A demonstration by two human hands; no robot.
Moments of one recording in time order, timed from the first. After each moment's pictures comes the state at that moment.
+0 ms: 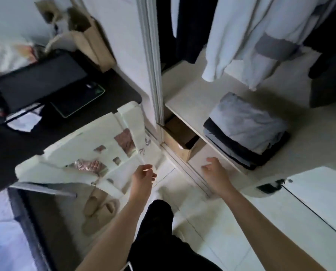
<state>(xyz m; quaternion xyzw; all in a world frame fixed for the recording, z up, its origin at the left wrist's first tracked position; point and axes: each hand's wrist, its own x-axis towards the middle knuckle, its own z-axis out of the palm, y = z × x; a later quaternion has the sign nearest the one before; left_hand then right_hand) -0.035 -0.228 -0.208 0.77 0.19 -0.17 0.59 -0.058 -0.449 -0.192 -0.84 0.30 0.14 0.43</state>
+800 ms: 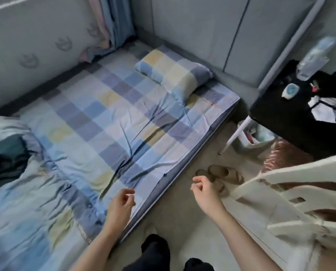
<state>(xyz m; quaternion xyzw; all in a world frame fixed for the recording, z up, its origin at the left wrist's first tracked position) -0.560 0.144 -0.243 0.54 0.68 0.19 0.46 -0.303 0.088 -0.204 -0.80 -0.35 0.42 0.25</state>
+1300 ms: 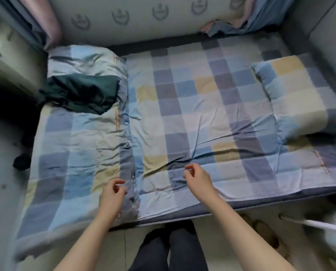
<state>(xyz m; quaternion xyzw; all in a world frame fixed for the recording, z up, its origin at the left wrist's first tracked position) -0.723 0.204 -0.281 0.22 0.85 0.30 0.36 -0.486 0.336 -0.247 -0.61 -0.59 0.53 0.07</state>
